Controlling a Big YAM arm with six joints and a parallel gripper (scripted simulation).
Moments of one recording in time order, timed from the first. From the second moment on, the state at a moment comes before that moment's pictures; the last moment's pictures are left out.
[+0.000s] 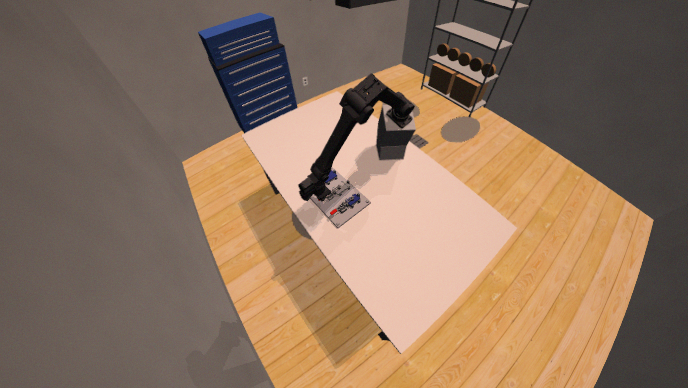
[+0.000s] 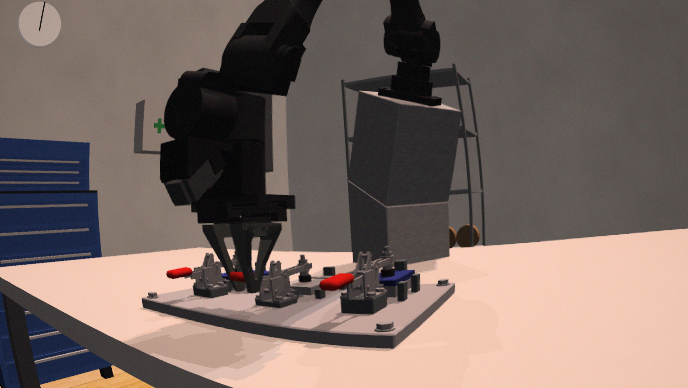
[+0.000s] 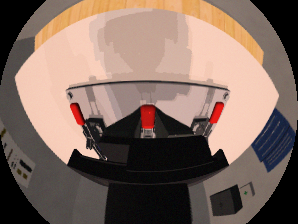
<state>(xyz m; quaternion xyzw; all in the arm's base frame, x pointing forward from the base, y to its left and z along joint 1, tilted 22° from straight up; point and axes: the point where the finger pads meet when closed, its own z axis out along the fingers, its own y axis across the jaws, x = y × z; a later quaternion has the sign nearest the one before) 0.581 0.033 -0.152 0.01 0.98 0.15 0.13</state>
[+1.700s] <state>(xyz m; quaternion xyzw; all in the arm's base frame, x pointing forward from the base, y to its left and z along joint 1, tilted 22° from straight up) 0.564 0.029 -0.141 0.01 0.98 0.15 0.14</state>
